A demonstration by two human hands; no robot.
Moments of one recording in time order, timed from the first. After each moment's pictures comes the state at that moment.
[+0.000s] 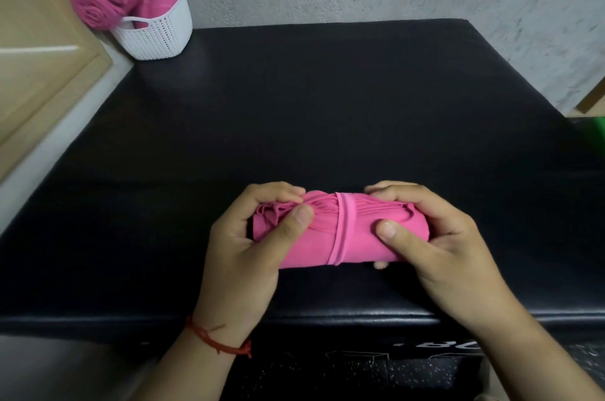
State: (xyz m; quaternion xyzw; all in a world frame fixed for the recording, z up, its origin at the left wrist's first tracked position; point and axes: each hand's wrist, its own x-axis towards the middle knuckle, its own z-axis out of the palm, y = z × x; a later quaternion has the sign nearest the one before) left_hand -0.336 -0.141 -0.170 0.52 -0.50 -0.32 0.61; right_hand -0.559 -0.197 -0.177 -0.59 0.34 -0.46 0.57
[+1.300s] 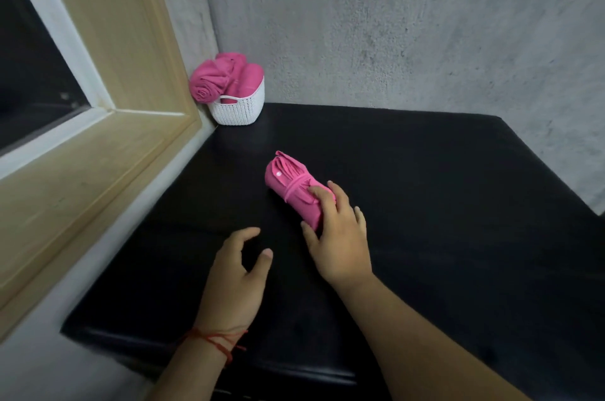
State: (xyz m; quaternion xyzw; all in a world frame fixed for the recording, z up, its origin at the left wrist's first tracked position) left_hand -0.210 -0.143 -0.190 0.75 -0.43 -0.18 0.46; right_hand -0.362 -0.267 -0.187 -0.81 0.46 -0.31 0.18
